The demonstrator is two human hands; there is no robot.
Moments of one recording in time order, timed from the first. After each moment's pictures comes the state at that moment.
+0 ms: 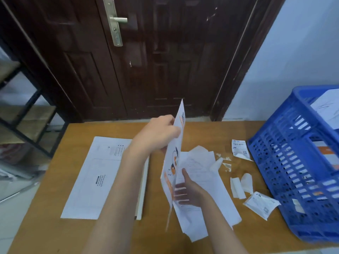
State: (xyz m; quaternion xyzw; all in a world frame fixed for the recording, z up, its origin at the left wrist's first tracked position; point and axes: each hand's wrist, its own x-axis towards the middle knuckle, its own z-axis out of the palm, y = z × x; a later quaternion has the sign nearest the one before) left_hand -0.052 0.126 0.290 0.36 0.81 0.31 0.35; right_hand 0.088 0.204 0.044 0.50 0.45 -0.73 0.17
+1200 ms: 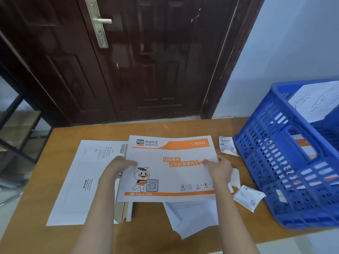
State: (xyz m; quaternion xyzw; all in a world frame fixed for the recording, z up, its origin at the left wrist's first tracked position) left_hand -0.103 0.084 0.129 0.05 0.82 0.33 0.46; right_hand 0.134 0.271 0.106 0.68 0.56 -0.43 -0.20
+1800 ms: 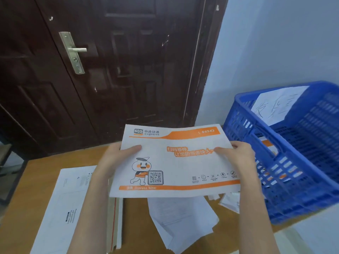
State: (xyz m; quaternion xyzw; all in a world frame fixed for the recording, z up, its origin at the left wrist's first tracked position) left_hand -0.077 0.126 0.236 0.24 0.76 0.46 0.39; right_hand 0.195 0.290 0.252 0.62 0.62 -0.41 -0.25
